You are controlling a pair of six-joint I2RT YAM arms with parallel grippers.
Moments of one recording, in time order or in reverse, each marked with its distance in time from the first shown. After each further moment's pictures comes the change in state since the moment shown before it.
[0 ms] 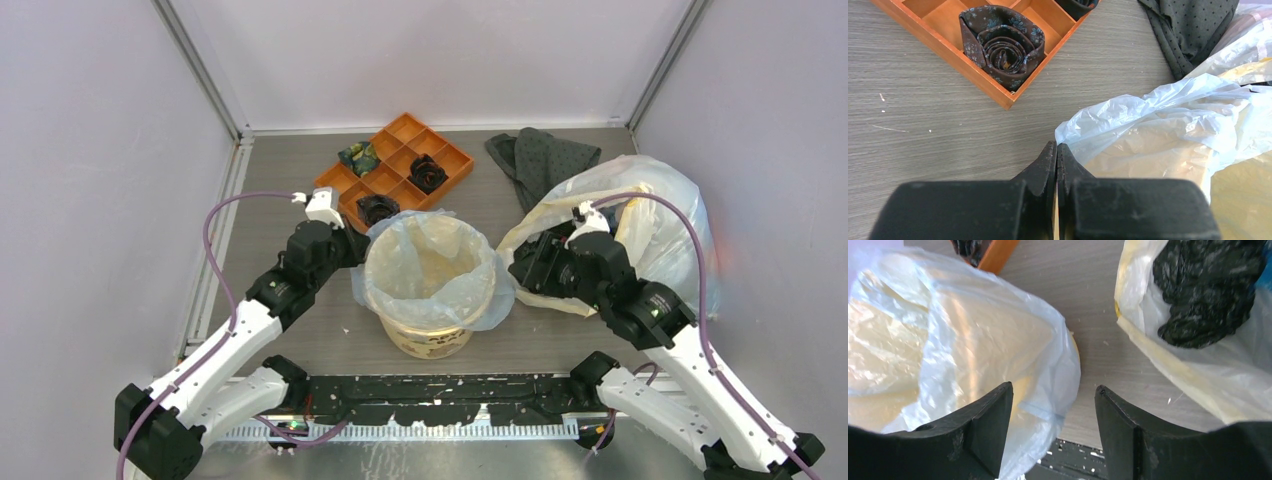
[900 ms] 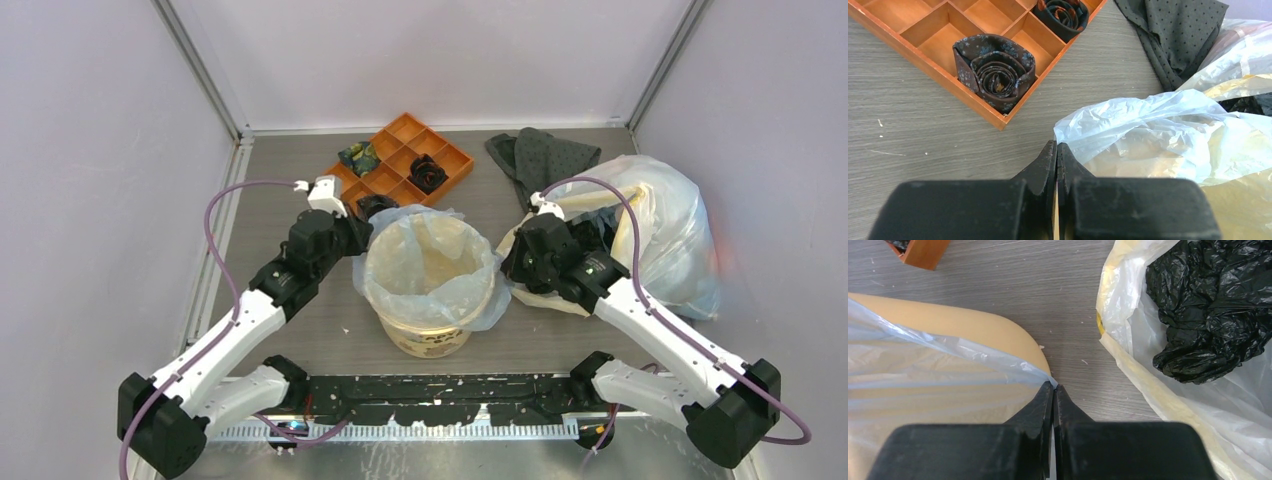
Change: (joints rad) left arm -0.002 0.069 0.073 0.034 -0.005 0.027; right arm -0.005 0.282 -0.093 0.197 0.006 -0.069
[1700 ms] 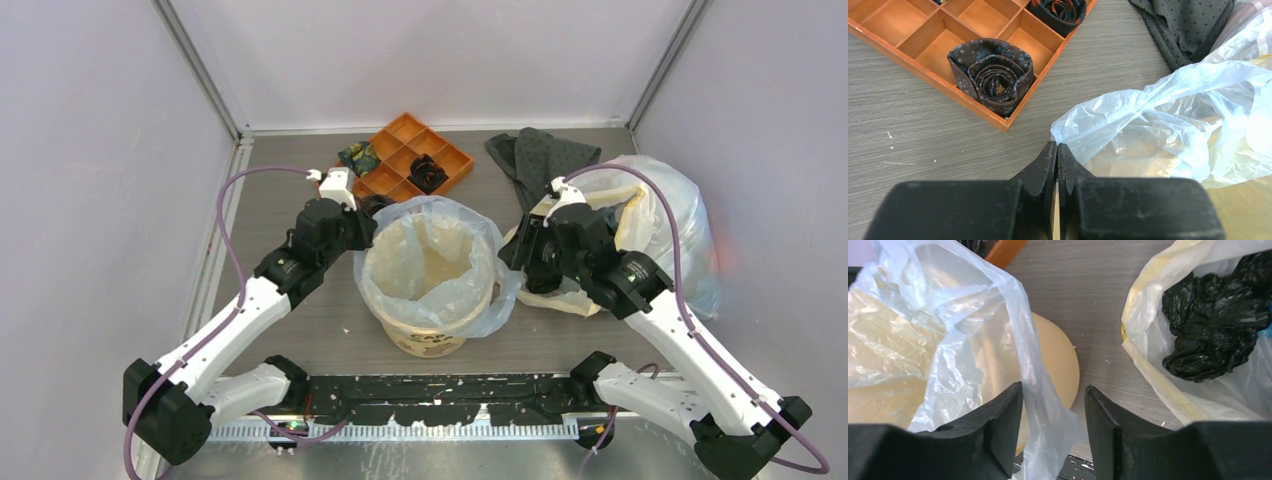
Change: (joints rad) left arm -0.002 0.071 0.085 -0.053 0.026 0.084; right arm 0.000 -0.103 0.216 -0.166 -0.038 -0.060
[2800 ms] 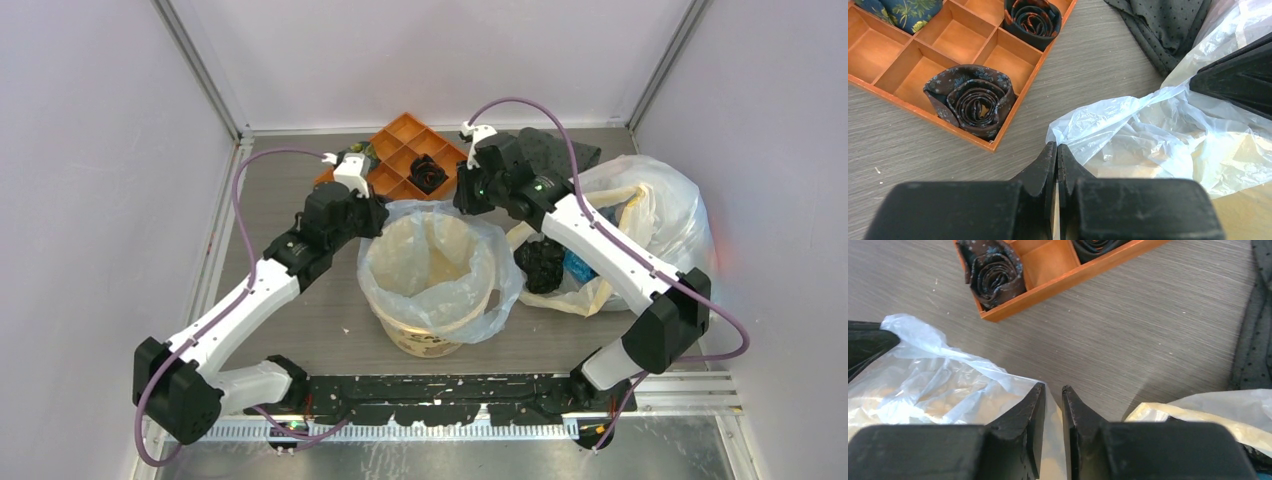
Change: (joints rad) left arm 0.000 0.117 0.109 0.018 0.085 0.072; right arm 0.017 0.636 0.400 0.188 -0.075 -0.339
